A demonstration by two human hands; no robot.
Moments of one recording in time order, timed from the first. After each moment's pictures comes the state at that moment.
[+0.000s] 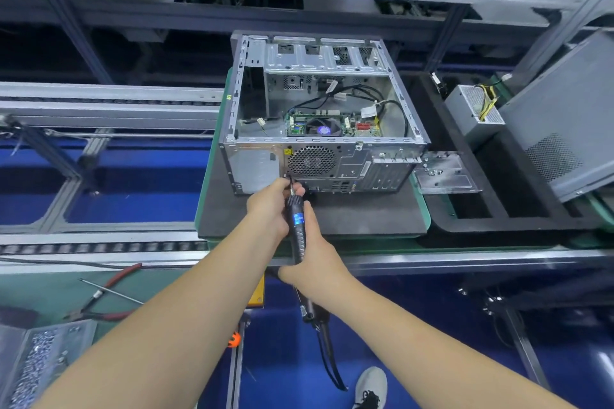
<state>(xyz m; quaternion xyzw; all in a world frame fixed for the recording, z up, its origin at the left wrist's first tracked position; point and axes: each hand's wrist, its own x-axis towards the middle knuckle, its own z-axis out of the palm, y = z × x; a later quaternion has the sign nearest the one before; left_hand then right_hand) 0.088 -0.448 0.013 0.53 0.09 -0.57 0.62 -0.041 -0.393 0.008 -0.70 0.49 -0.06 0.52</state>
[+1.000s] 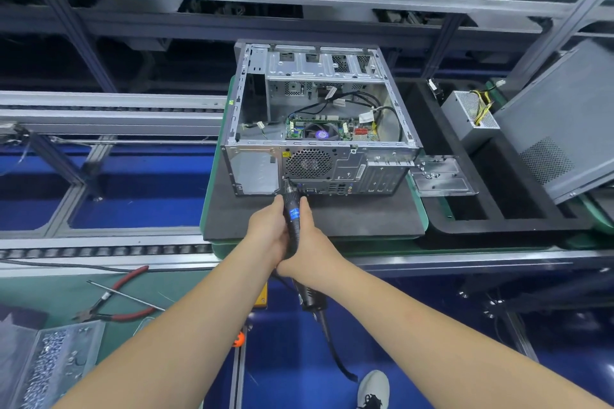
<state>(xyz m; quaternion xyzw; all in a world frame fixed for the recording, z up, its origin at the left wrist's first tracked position) 0.082 -0.416 0.001 0.59 0.06 -0.56 0.58 -0.027 -0.405 0.016 -0.72 0.48 -0.03 0.50</state>
